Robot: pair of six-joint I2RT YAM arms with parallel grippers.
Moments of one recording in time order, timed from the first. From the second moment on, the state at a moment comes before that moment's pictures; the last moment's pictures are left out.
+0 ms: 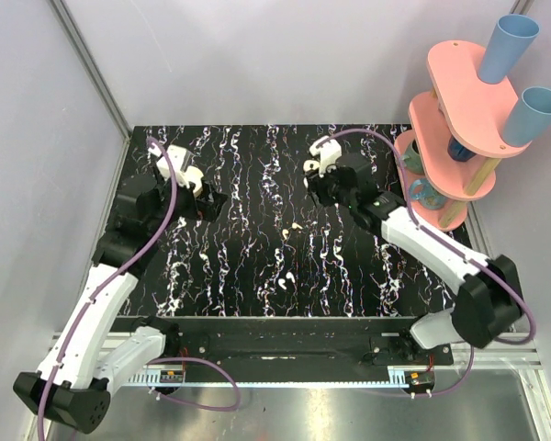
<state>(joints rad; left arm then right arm) -0.30 0.85 0.96 -0.38 0.17 -0.12 0.58 1.47 1.13 -0.17 0.04 -0.04</state>
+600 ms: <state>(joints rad) -0.35 1.05 1.01 -0.36 0.63 -0.18 0.69 1.18 0.77 0.20 -0.24 -0.56</state>
